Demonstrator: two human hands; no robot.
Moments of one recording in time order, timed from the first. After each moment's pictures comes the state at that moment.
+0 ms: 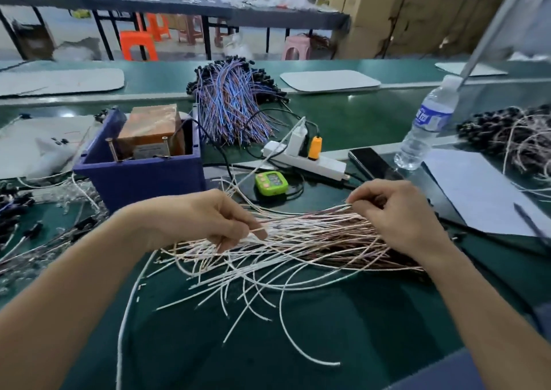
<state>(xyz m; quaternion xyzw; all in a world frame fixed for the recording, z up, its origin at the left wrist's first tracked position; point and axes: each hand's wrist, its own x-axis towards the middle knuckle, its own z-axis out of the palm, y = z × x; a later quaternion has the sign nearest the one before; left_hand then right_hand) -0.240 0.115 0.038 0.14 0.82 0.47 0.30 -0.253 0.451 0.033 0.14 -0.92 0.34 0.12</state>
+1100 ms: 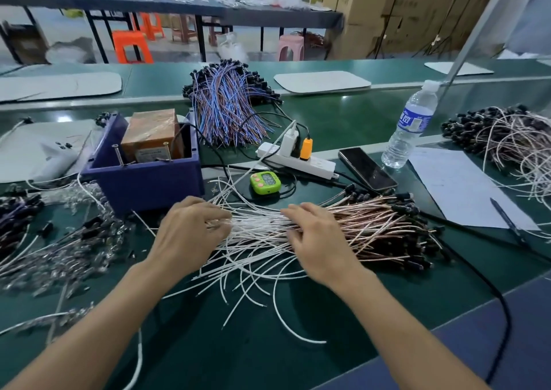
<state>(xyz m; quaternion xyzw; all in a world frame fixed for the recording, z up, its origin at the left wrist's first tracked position) -0.205 0.125 -0.013 0.01 0.95 0.26 -0.15 -0.220 0.373 -0.016 0.18 -0.95 0.27 0.04</state>
